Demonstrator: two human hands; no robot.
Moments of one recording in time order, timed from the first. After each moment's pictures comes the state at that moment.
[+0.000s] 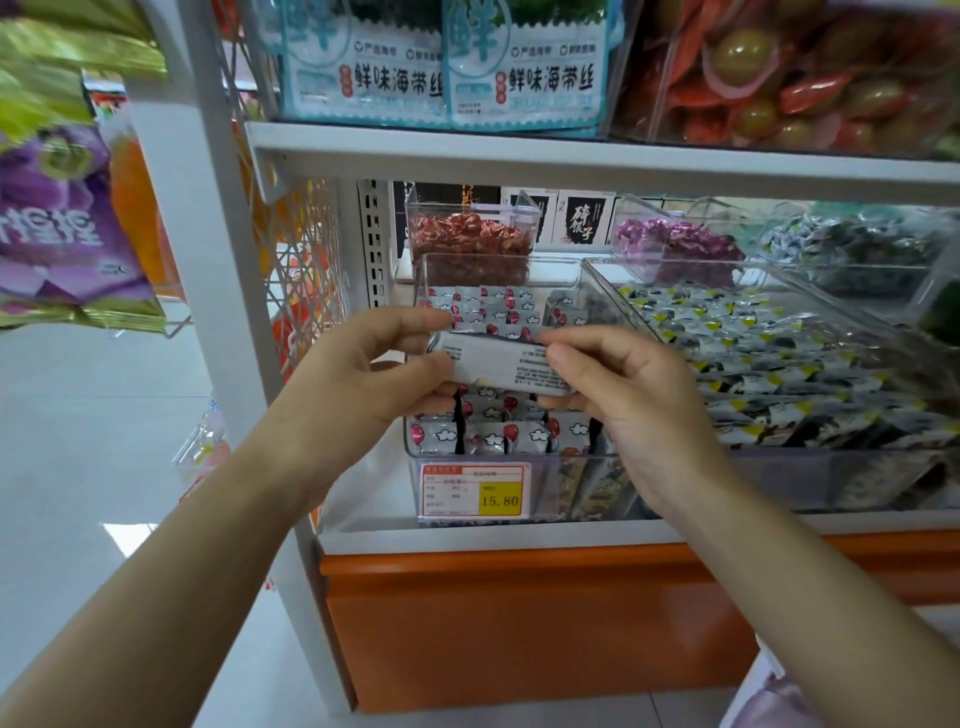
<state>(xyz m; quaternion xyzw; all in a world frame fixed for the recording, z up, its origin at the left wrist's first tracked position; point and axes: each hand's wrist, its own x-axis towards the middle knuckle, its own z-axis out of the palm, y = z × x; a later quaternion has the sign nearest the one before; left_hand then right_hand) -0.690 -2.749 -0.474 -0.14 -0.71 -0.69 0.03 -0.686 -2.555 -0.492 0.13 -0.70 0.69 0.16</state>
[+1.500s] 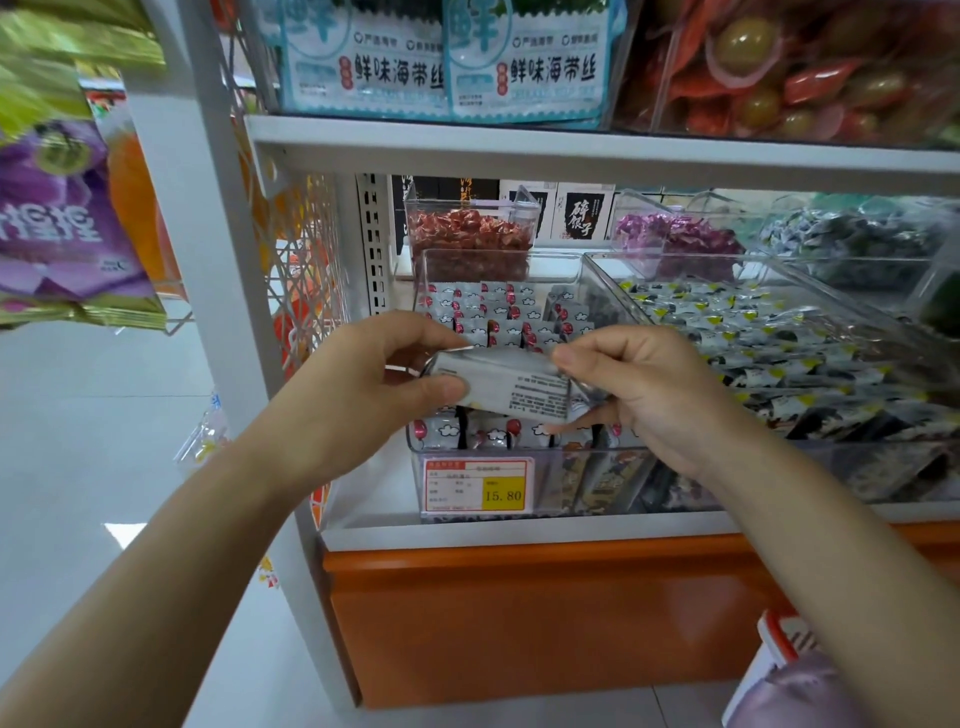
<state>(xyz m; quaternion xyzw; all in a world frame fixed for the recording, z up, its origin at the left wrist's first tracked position) -0.693 -2.757 -0.469 -0.23 -0.85 -0.47 0.08 -0.693 -2.540 -0.479 0.11 -0.71 0.69 0.02</state>
